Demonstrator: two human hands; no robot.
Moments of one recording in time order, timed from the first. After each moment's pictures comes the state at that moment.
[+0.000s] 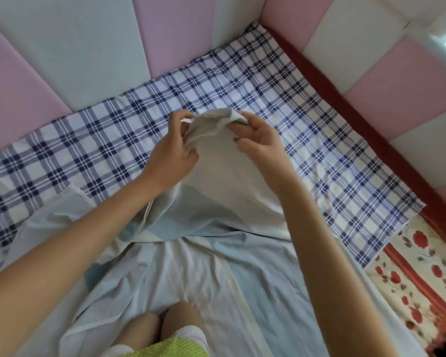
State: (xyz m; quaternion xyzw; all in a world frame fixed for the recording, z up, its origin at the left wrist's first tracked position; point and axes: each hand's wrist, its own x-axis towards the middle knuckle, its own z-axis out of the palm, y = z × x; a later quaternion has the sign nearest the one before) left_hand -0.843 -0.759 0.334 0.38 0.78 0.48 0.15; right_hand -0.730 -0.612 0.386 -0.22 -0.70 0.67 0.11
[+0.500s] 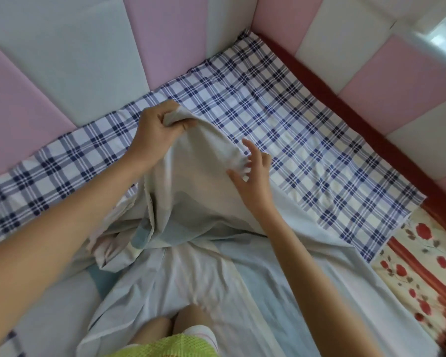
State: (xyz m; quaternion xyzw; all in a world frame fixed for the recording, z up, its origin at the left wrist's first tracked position) left_hand -0.884 -0.756 0.385 0.38 0.73 0.55 0.12; right_hand -0.704 -0.639 0.326 -0.32 -0.81 0.46 0.18
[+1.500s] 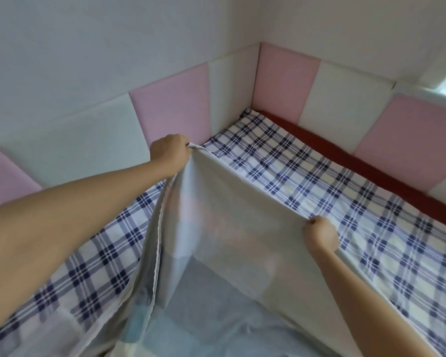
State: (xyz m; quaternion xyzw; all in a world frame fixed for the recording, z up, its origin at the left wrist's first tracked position) left_hand -1.046 -0.610 0.311 0.38 0.92 0.11 -0.07; right_hand -0.752 -0.450 0.189 -0.66 -0.71 0.24 0.08
